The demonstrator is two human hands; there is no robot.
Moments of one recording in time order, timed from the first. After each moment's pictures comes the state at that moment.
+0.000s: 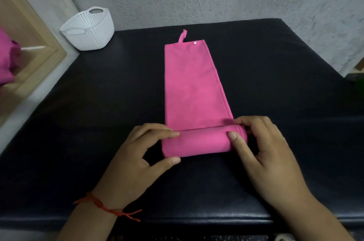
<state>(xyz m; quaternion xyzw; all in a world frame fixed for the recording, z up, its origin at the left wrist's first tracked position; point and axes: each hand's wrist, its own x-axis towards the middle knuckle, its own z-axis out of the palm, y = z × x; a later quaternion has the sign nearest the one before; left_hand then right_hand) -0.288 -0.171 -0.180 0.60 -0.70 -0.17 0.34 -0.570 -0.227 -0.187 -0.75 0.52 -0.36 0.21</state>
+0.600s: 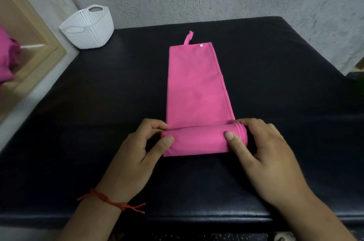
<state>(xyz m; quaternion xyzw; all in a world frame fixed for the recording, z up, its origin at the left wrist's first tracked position) -0.297 -0.177 -0.178 0.63 -0.62 -0.25 0.38 -0.572 -0.228 -0.189 -0.75 0.54 -0.32 0.20</state>
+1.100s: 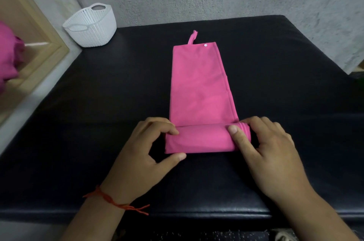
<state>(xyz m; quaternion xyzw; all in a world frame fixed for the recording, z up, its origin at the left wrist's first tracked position) -0.296 -0.172 -0.184 0.58 -0.71 -0.13 0.37 -0.567 -0.229 -0.190 -0.74 0.57 -0.30 0.17</state>
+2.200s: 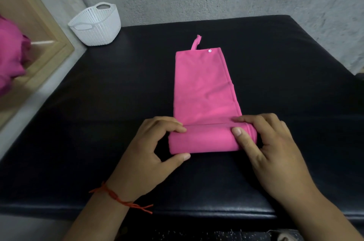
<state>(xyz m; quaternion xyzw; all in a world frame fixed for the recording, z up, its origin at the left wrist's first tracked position) -0.295 -0.171 -0.185 0.58 -0.71 -0.14 0.36 -0.570 -0.230 -0.192 -0.75 0.54 -0.34 0.20</state>
